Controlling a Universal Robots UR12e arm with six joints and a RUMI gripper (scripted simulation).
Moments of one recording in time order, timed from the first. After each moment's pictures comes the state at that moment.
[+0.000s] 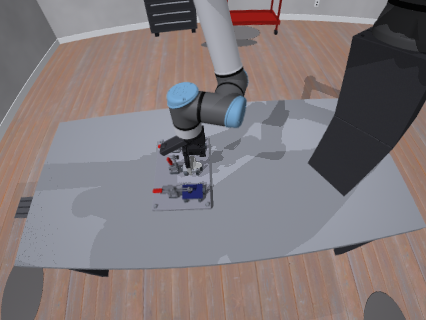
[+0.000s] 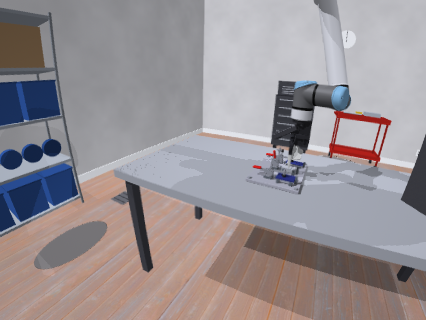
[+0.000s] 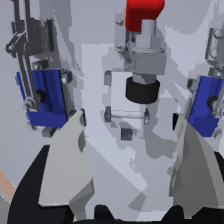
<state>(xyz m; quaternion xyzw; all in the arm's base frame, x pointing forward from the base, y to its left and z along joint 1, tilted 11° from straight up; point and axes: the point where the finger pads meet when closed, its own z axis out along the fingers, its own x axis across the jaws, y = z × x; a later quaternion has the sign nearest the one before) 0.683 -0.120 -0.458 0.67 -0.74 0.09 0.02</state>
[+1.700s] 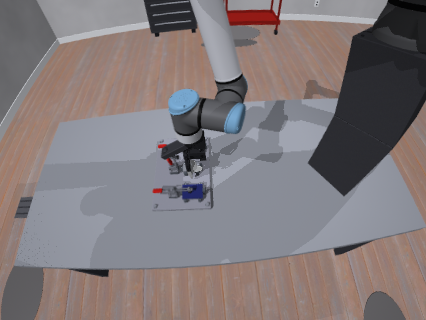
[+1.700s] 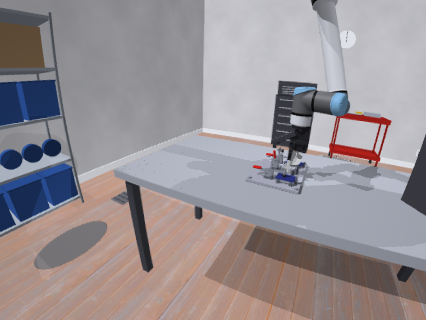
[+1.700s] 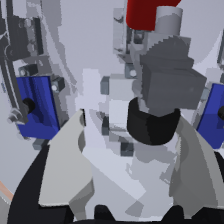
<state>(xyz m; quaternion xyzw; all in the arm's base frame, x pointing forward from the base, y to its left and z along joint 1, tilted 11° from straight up) 0.686 -0.124 -0.483 0.67 -0.74 0.09 0.02</state>
